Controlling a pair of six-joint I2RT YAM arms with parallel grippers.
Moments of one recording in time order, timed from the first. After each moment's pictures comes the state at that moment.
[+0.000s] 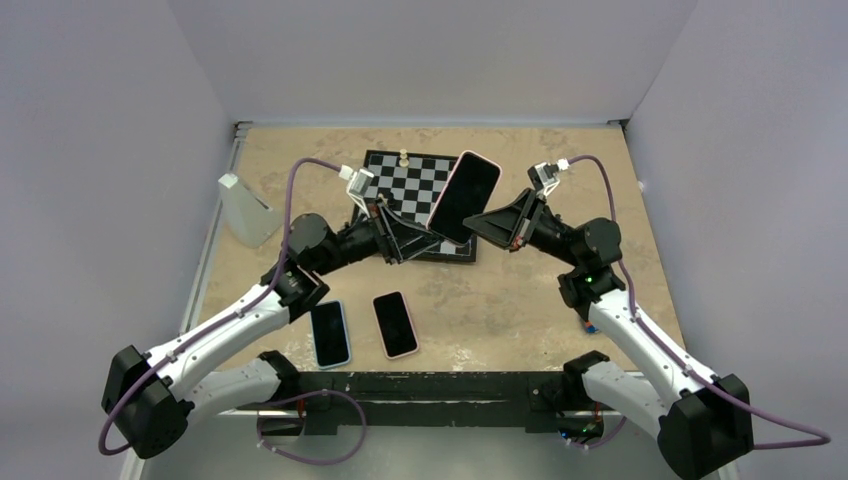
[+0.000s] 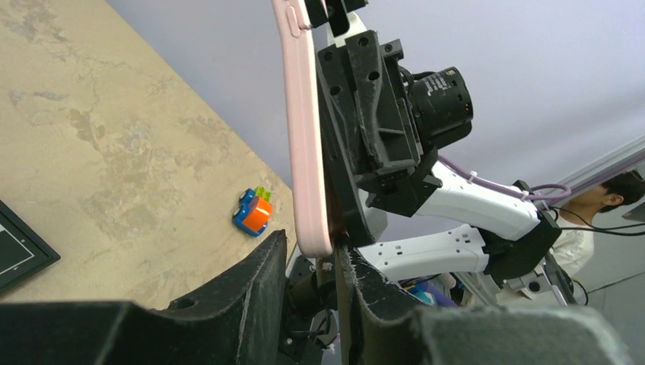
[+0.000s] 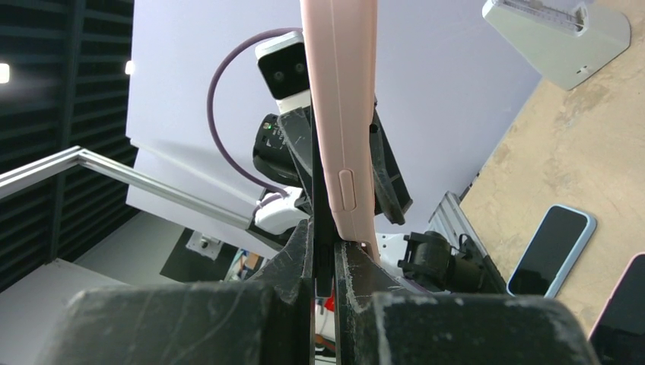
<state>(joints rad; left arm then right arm) -0.71 1.00 0.72 0.45 0.45 -0.87 0.39 0.95 0.61 0.71 -0.76 1.49</state>
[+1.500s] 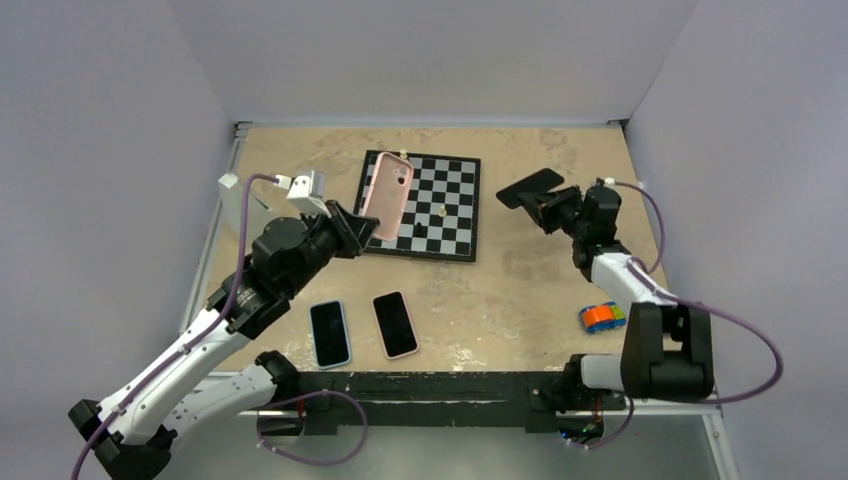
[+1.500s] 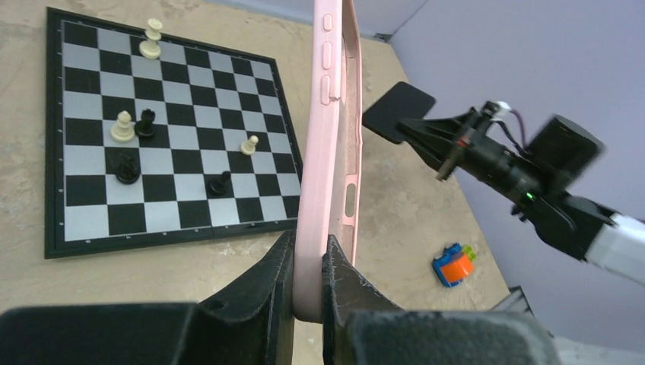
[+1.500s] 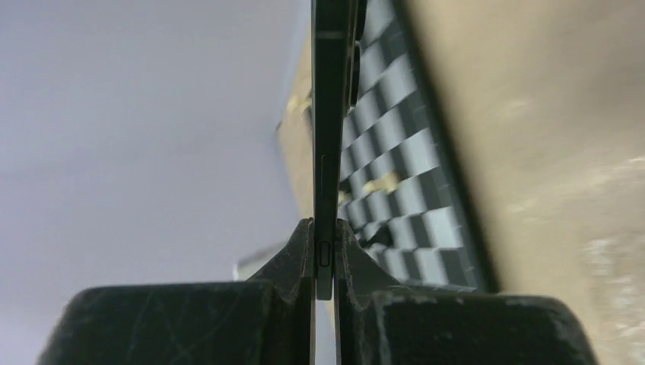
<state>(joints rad) -0.71 0.82 0.90 -0.27 -0.22 -0.62 0.02 1.25 0.65 0.34 -0.47 1.30</state>
